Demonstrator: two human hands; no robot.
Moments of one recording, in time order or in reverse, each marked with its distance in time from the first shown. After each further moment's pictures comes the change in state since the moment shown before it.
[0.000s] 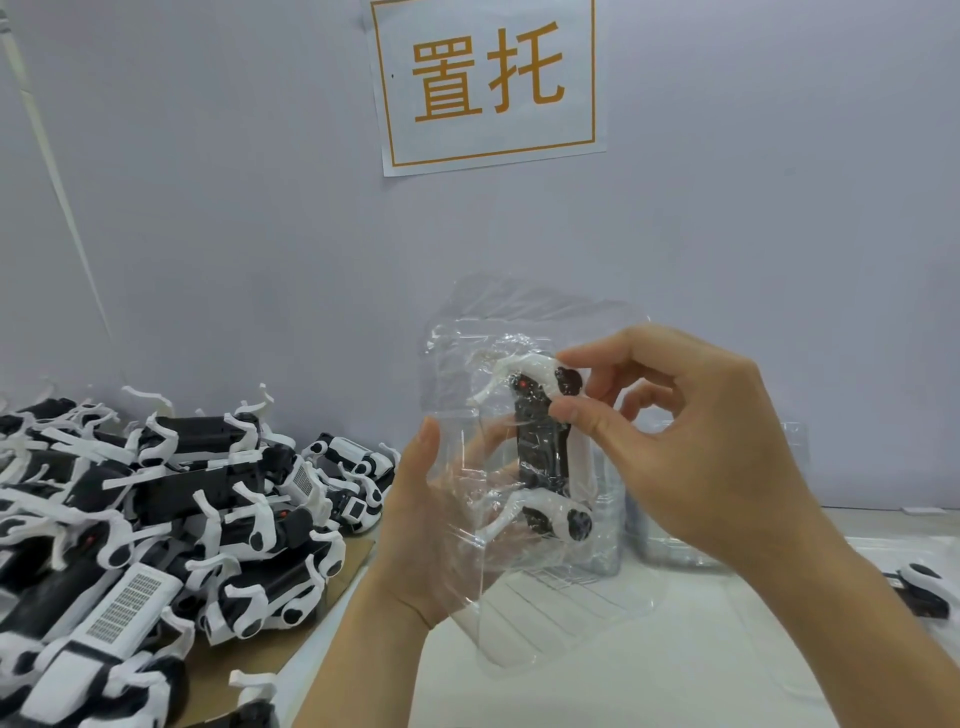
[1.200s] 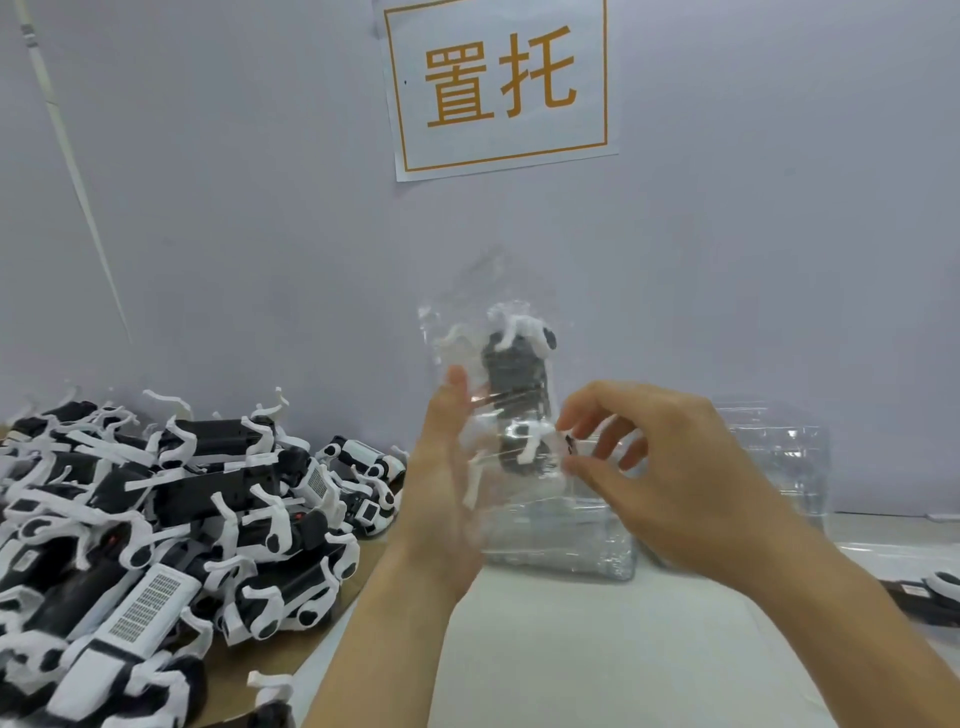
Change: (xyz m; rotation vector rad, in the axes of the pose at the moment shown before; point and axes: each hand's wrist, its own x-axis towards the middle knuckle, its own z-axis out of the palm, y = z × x) left_hand 0.013 0.018 0.016 0.184 0.258 -0.003; right_hand -0.009 0.017 0.010 -0.194 -0.233 0.118
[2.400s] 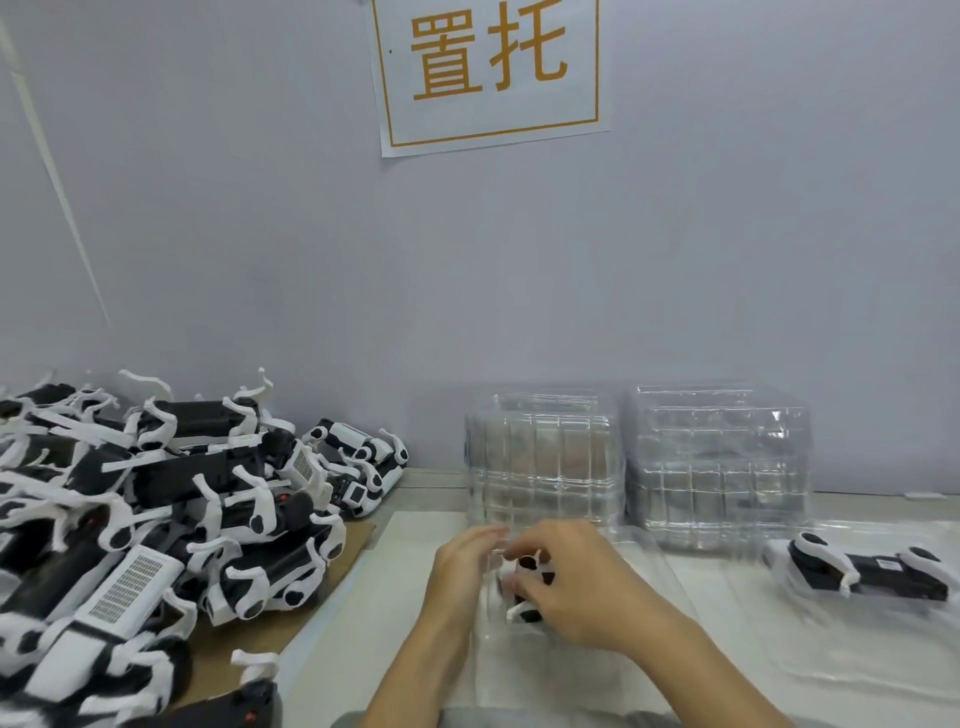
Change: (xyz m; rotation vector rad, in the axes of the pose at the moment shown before) left_hand 0.018 -0.148 -0.056 0.240 0.224 -0.327; right_hand -0.044 0.065 0.095 -0.115 -0.477 0.320
